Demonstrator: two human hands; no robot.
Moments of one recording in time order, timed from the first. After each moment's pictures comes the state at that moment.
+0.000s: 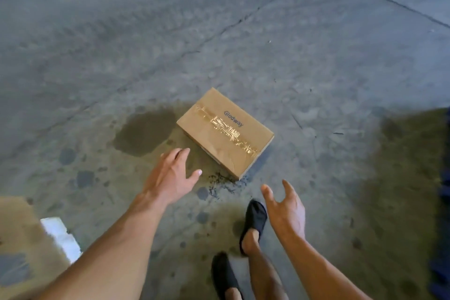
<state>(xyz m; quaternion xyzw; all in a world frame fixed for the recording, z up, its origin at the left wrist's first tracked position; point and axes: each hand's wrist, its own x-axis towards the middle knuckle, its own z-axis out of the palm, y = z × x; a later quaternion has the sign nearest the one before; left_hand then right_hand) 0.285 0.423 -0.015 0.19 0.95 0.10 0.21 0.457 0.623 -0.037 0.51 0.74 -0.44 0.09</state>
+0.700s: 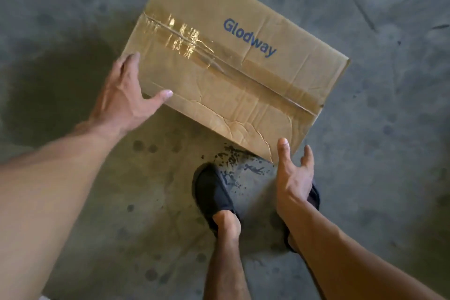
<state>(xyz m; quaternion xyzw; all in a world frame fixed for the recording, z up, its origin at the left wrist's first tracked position) -0.016 0.441 -0.422 0.23 0.93 0.11 0.27 0.264 0.587 -0.435 0.77 0.45 -0.46 0.01</state>
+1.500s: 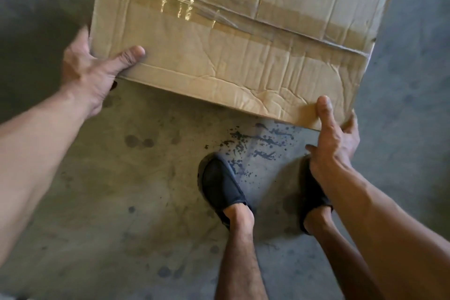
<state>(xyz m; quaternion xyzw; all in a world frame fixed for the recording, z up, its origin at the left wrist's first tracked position) -0.070 0.419 -0.508 0.02 0.84 0.44 0.32 0.244 0.626 -0.474 0.79 0.33 -0.49 -0.17</state>
